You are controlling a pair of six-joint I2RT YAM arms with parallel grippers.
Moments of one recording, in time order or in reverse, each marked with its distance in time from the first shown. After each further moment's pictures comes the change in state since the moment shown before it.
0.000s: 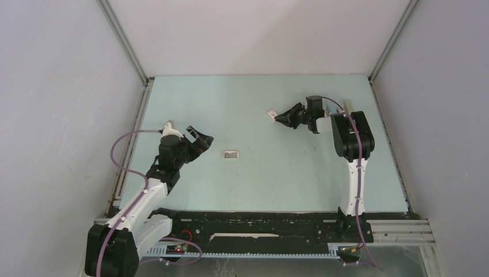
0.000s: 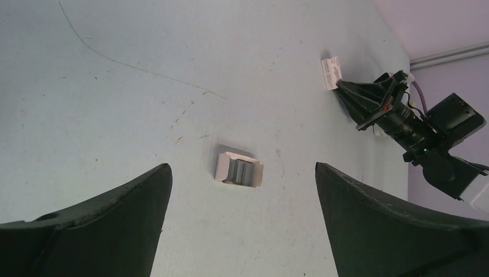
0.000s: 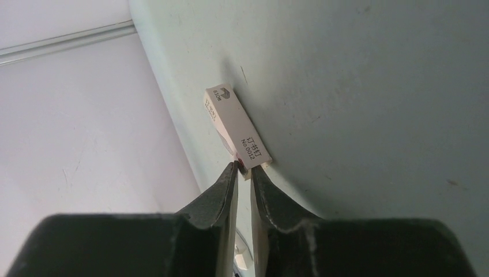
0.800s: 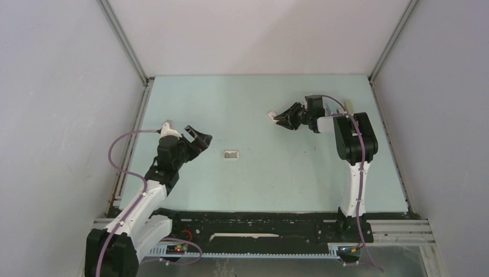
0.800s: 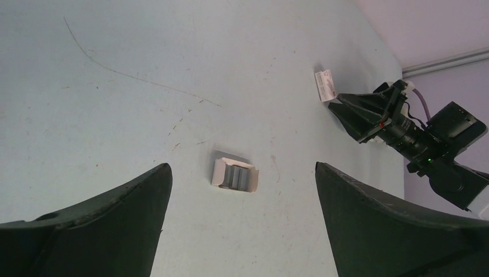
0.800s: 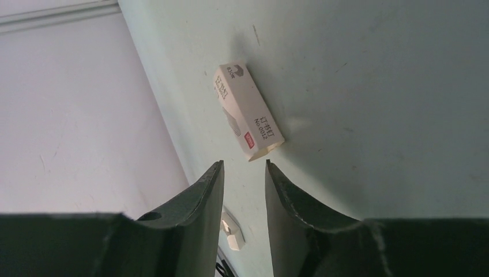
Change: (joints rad) left arm 0.000 -0.044 -0.002 0.000 -0.019 0.001; right arm 0.013 -0.076 -0.031 -0.090 -0.008 -0.086
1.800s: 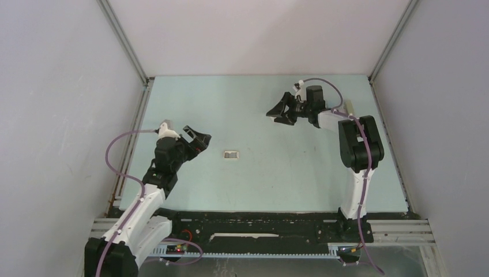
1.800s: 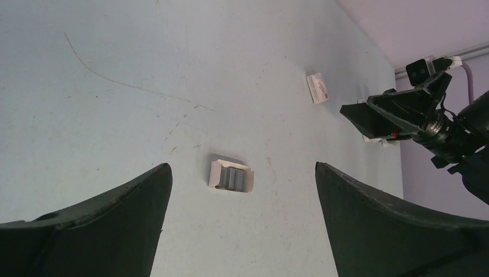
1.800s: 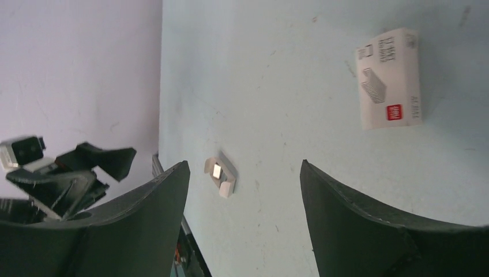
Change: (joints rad) left arm -0.001 -0.060 0.000 -0.023 -0.004 0.027; right arm 0.042 -0.128 0.041 -0.090 -0.215 -0.381
